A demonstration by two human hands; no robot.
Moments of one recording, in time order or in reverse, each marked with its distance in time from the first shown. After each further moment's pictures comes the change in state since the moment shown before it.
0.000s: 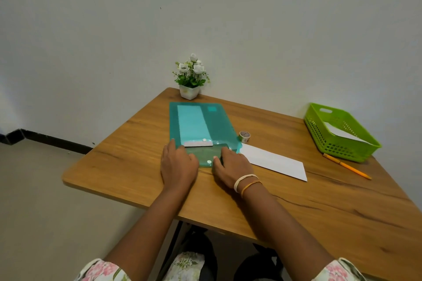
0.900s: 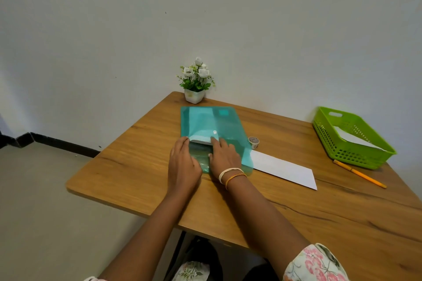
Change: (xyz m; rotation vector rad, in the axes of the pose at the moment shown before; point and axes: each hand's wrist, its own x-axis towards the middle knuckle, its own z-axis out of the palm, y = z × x) left_hand 0.006 0.001 -0.004 -0.218 0.061 0.160; right_hand 0.049 -0.031 0.023 -0.055 0.080 0.019
